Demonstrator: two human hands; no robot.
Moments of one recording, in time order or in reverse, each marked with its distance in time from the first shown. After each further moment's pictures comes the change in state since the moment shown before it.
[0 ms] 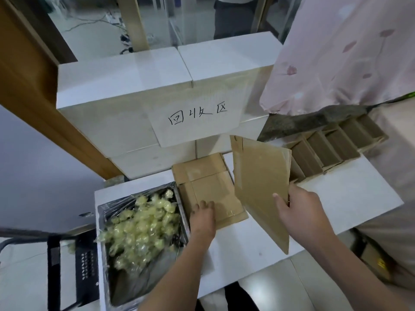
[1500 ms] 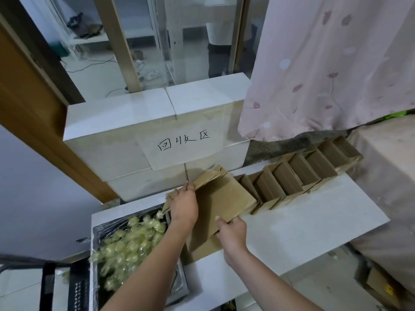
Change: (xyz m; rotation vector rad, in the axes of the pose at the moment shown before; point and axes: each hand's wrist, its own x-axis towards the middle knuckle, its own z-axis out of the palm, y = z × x) left_hand -0.002 0.033 -0.131 0.027 0.243 -0.107; right_hand 0.005 -0.028 0.112 1.045 -0.089 0.570
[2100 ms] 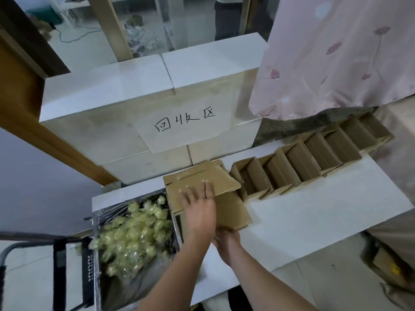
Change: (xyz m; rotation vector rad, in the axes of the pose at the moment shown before) left_hand -0.027 0.020 0.061 0.203 -0.033 0.090; right_hand 0.067 0.091 0.021 0.381 -0.102 0.468
